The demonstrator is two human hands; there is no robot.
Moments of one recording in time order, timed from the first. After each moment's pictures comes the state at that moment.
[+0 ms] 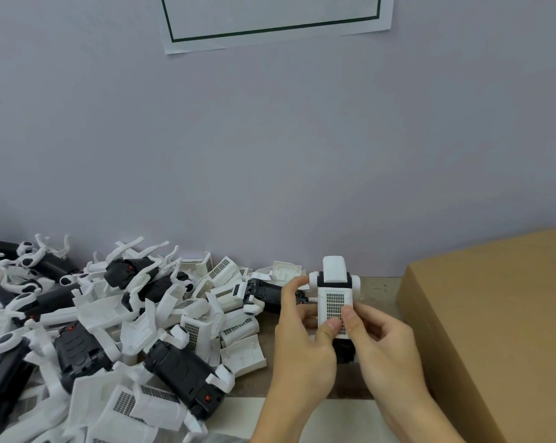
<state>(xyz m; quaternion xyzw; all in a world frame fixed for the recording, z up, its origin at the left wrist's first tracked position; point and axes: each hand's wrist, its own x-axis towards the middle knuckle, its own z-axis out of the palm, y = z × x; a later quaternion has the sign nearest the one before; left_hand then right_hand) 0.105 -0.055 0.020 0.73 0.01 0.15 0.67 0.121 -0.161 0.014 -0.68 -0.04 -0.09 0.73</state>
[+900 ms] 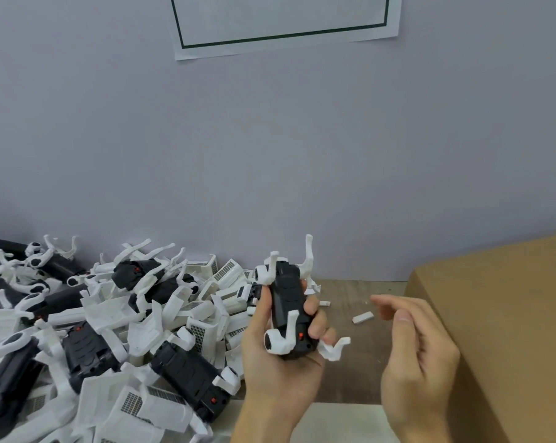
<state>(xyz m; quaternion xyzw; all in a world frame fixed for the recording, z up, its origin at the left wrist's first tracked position) 0.100 -0.033 0.036 0.21 -0.02 -0.03 0.98 0.111 -0.163 0.019 -0.65 -0.11 -0.41 0.63</state>
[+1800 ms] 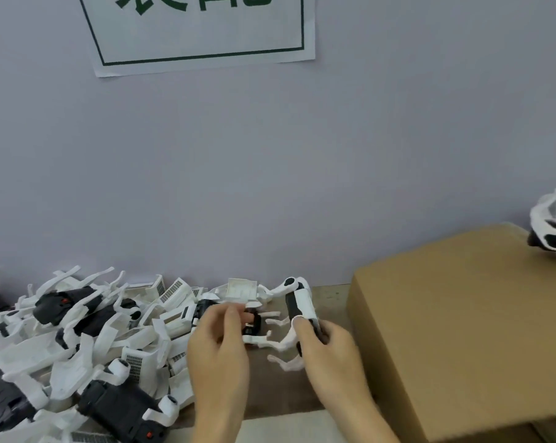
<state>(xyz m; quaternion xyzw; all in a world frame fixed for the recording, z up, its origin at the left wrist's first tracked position) 0.110 -0.041 0.035 0.66 0.10 0.29 0.69 0.113 -0.166 0.033 -0.75 0.05 -0.02 0.66</state>
